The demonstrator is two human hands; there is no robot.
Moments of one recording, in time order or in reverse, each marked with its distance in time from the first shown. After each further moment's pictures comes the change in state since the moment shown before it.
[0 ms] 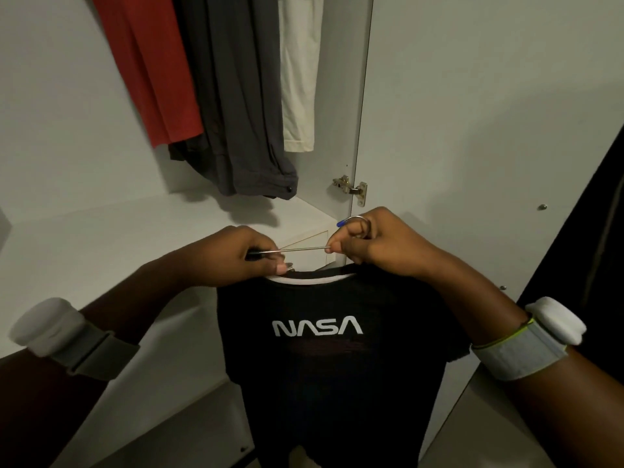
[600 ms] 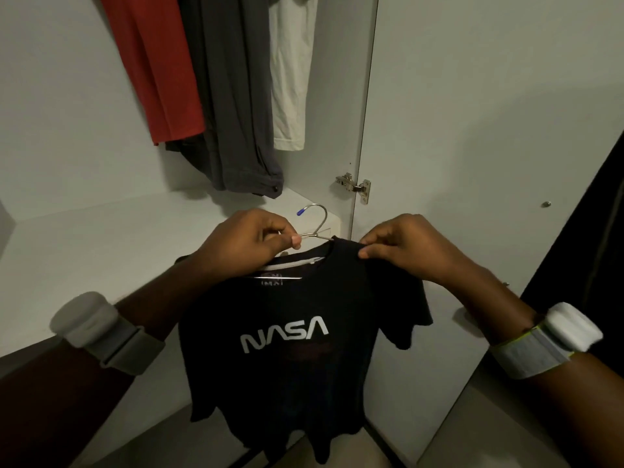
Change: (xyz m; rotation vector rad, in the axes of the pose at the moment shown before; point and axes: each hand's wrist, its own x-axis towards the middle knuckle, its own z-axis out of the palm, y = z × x) left_hand 0.005 0.017 0.013 -0.066 0.323 0.040; right_hand -0.013 0.026 -0.013 -0.383 0.071 0.070
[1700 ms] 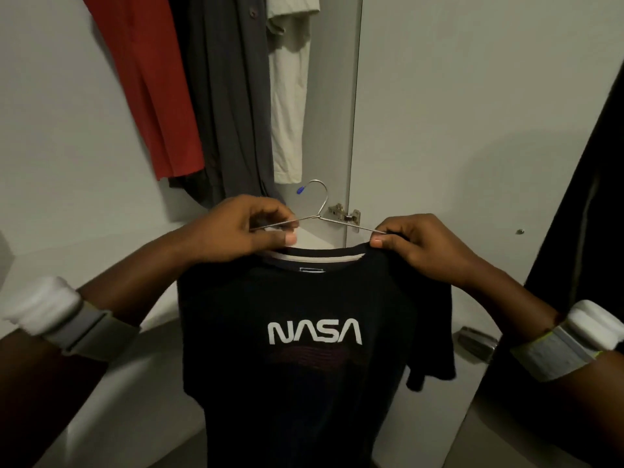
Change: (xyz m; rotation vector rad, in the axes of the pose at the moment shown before) left_hand 0.022 0.044 -0.066 -0.035 -0.126 0.170; right_hand -0.008 -0.013 -0.055 0.030 0.155 -0.176
